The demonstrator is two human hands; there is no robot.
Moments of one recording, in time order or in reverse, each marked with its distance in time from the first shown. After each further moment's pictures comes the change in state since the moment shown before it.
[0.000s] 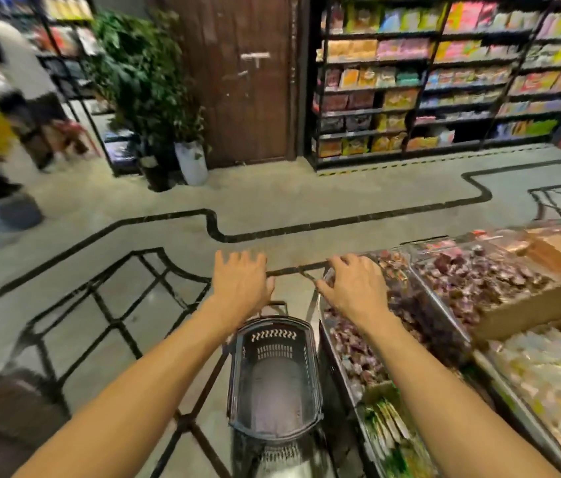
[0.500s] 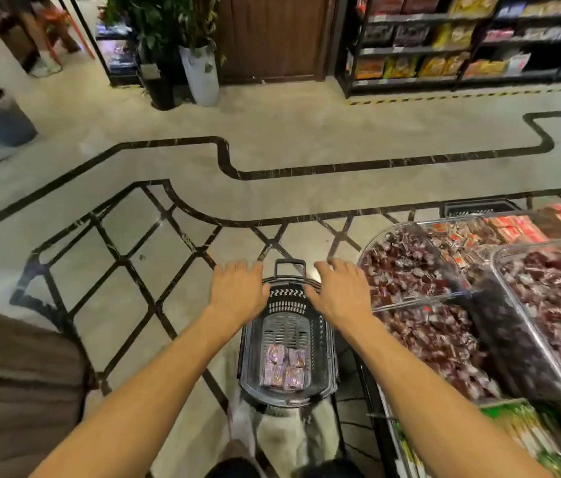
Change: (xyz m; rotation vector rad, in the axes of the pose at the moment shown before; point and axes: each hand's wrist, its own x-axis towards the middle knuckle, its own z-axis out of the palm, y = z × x) left_hand 0.093 -0.072 0.172 -0.105 -0.279 -0.067; right_hand 0.107 -0.071 0.166 0.024 -0.306 -0.082
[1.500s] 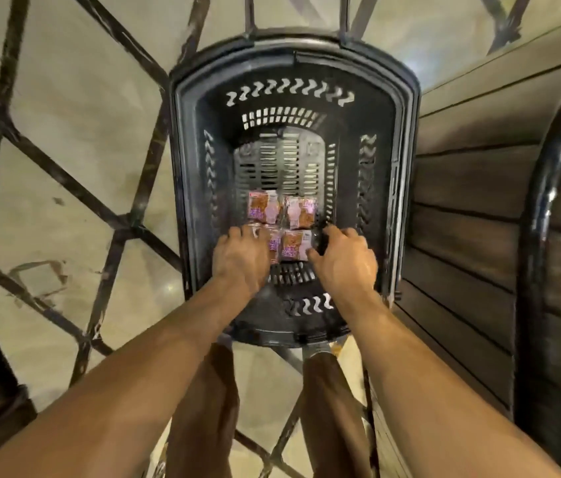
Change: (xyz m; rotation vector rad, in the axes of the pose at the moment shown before) left_hand 0.176 0.054 0.610 0.012 -0.762 0.203; right_hand 0.100 0.078 0.603 0.161 -0.701 0.513
